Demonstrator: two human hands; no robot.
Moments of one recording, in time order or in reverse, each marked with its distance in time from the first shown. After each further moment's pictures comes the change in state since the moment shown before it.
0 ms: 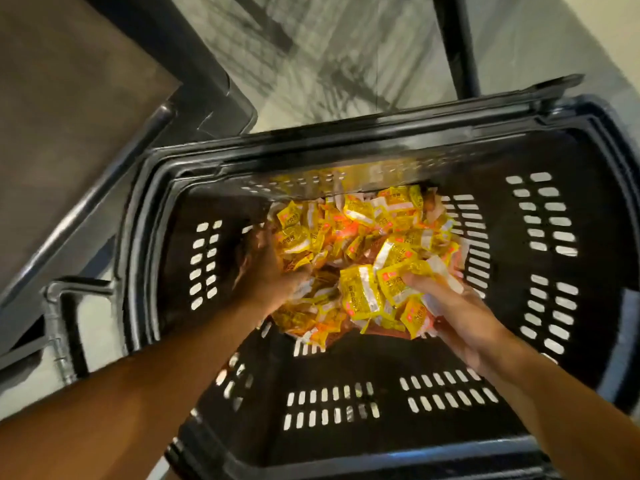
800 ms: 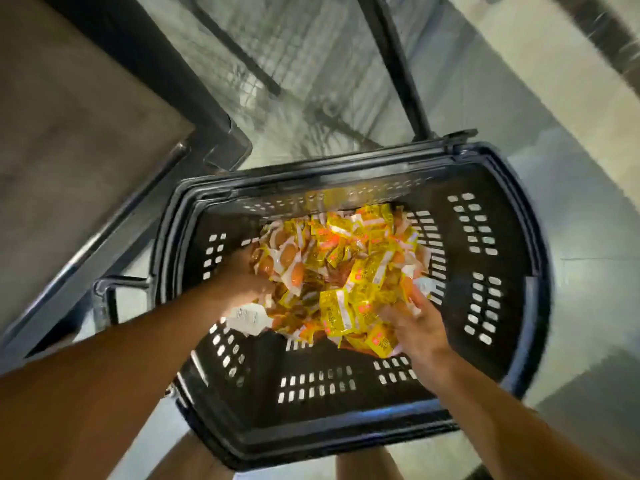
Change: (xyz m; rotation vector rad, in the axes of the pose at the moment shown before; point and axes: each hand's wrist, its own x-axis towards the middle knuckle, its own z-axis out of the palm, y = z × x) left_hand -0.050 0.029 -0.064 -0.141 -0.086 -0.088; right_hand -0.058 0.015 0.028 0.007 0.245 -0.104
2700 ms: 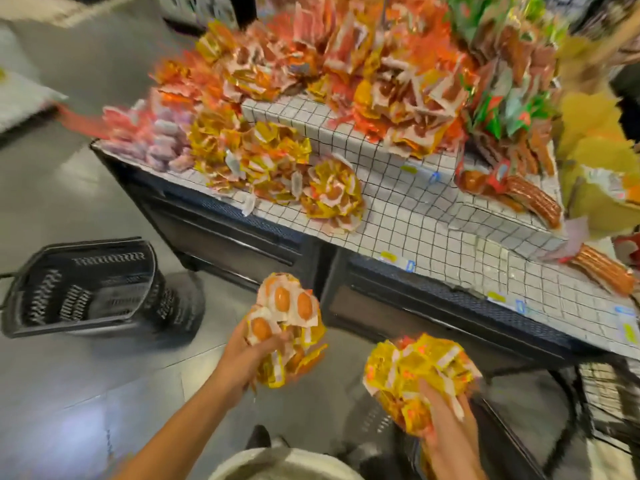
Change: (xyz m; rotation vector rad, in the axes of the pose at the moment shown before) left_hand -0.782 -0.428 -0.212 -1.687 0.844 0.272; right_hand -0.714 0.081 0.211 -0.732 -0.672 -0.729
